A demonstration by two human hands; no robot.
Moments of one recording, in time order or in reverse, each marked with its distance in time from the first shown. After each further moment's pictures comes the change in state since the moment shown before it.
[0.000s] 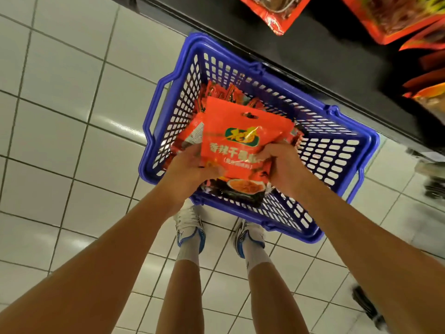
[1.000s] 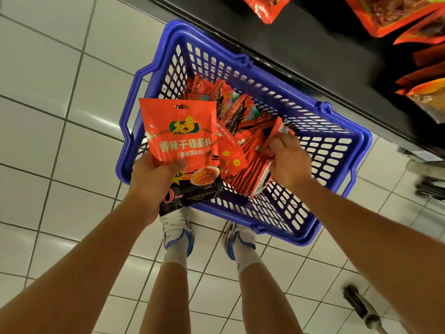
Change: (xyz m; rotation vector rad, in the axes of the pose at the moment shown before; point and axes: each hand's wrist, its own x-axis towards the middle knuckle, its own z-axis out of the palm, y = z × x) left_hand 0.008 -0.020 -0.004 -0.162 0.359 -0.059; right_hand 0.062 0.039 -0.113 -1.703 0.365 -0.540
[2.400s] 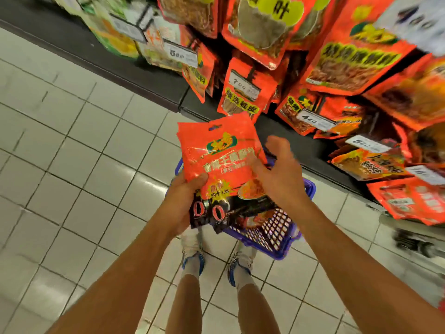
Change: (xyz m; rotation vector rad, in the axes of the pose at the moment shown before) left_hand -0.218 0.115 0.015 -0.320 -0.218 0.231; right_hand -0.119 -0.122 -0.298 0.872 0.252 0.095
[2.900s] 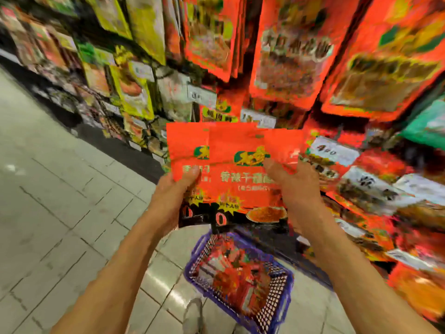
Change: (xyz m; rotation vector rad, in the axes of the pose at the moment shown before) left_hand -0.252 0.283 0.086 0.074 0.007 0.574; right_hand -0.108 -0.326 -0.215 0.559 0.041 -0.318
